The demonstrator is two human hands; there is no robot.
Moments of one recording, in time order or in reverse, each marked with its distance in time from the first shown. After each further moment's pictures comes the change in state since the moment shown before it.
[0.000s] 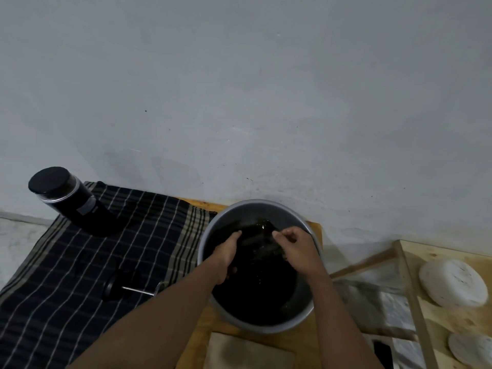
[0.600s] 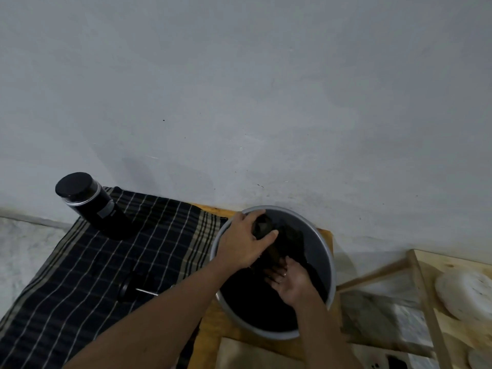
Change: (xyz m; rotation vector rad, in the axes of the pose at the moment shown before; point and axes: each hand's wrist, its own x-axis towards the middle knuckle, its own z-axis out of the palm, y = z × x) left_hand -0.052 0.027 -0.007 0.650 0.252 0.994; right_hand -0.008 0.035 0.050 0.869 -0.062 0.670
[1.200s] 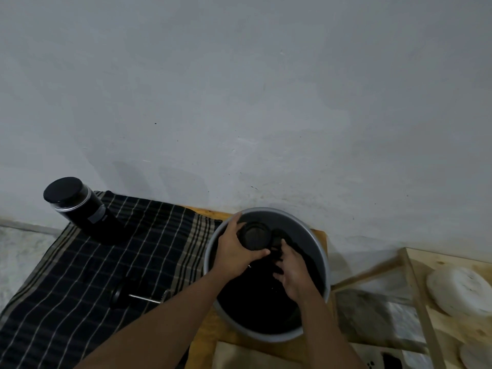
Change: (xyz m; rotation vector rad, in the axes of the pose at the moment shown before) left_hand -0.006 -0.018 0.022 -0.328 0.042 -0.128; right_hand -0.014 -0.019 0.008 -0.377 -0.039 -0.296
